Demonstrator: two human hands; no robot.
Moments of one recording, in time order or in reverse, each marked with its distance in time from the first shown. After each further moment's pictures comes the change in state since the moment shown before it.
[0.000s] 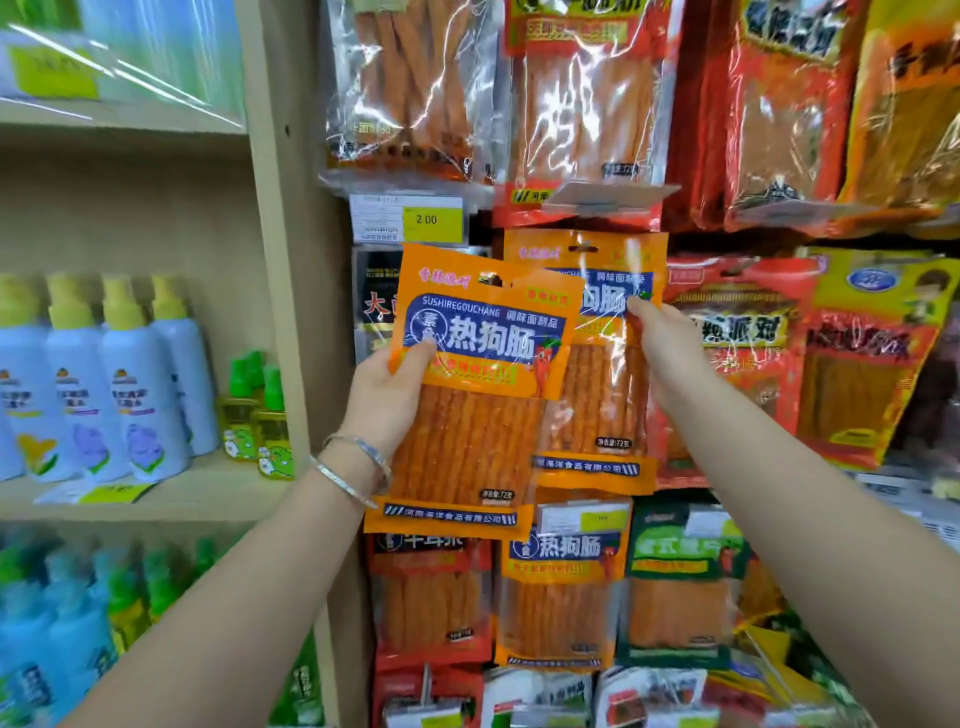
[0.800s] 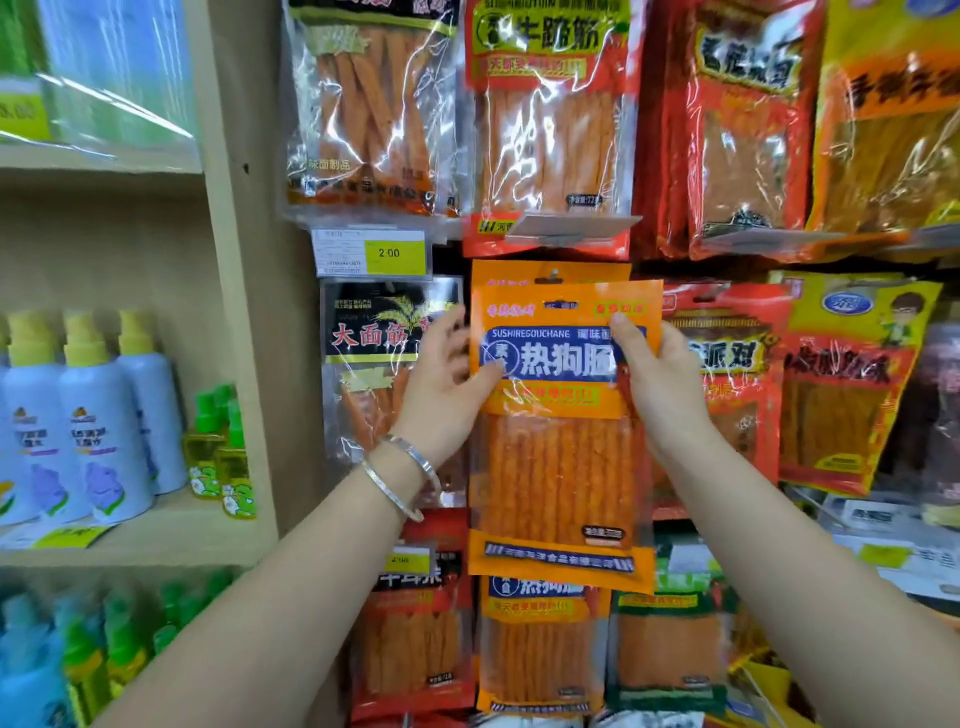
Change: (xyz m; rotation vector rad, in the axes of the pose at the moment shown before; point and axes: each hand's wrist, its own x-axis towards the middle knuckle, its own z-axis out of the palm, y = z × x) left_hand -0.005 0.028 0.068 0.012 -0.244 0.291; right_hand -0.015 0.005 -0.019 -0.009 -0.007 -0.337
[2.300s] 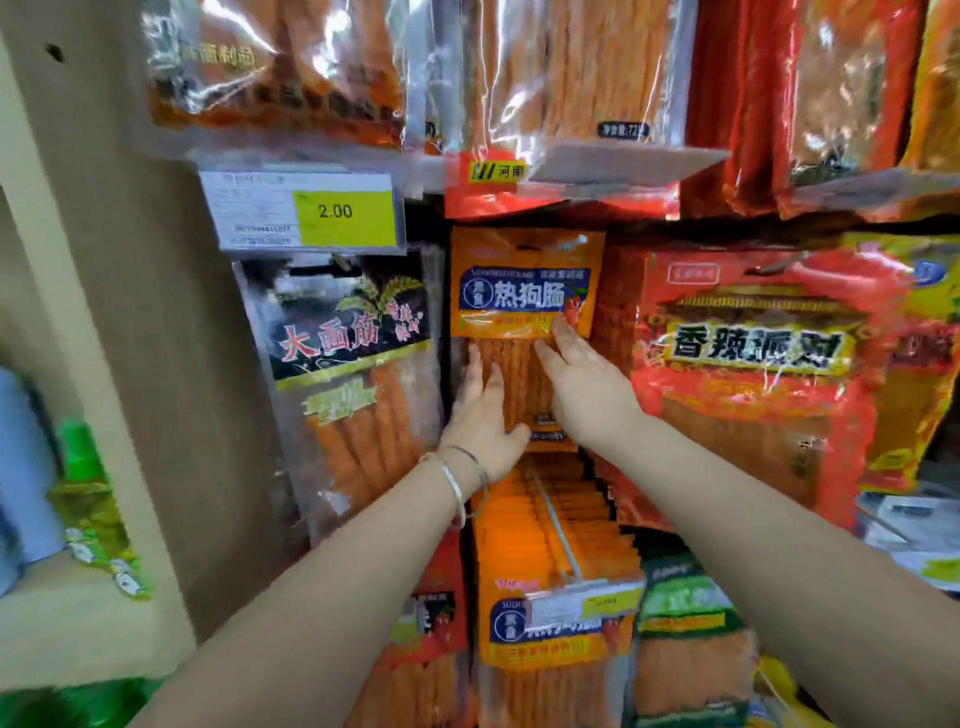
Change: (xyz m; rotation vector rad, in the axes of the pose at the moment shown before) left_hand 0.073 -0.142 0.040 0.731 -0.319 -0.094; right_hand 0.062 0.102 0.054 -1.365 -0.510 -0.314
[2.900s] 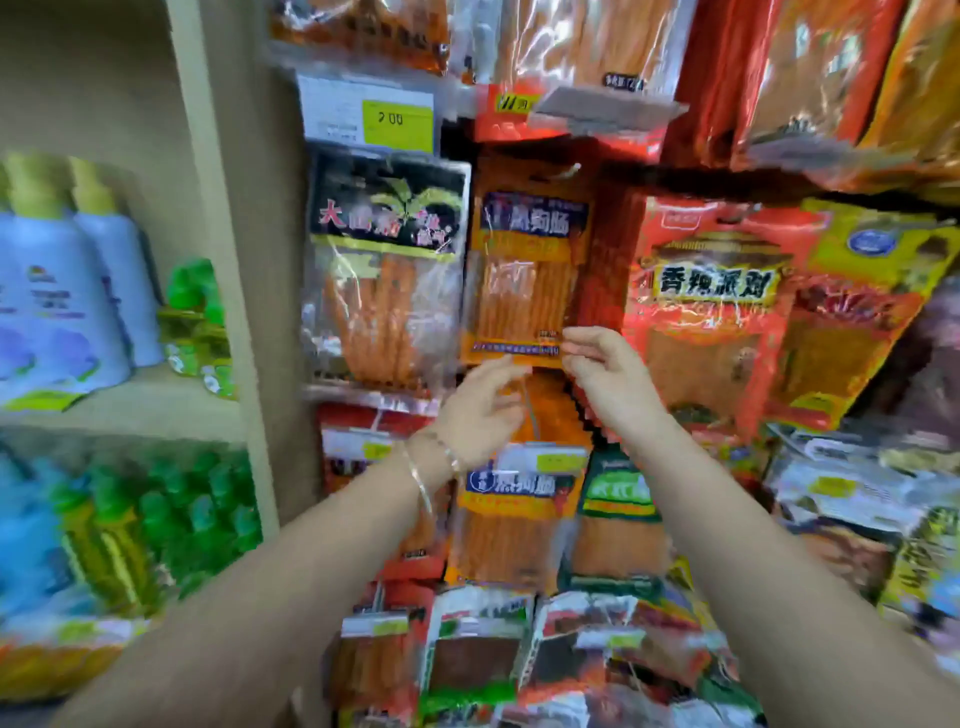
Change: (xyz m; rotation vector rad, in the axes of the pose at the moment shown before) left_hand -0.134 0.051 -0.001 -0.541 -0.012 -0.061; right_hand -0.120 -0.022 -0.040 1.112 0.088 0.322
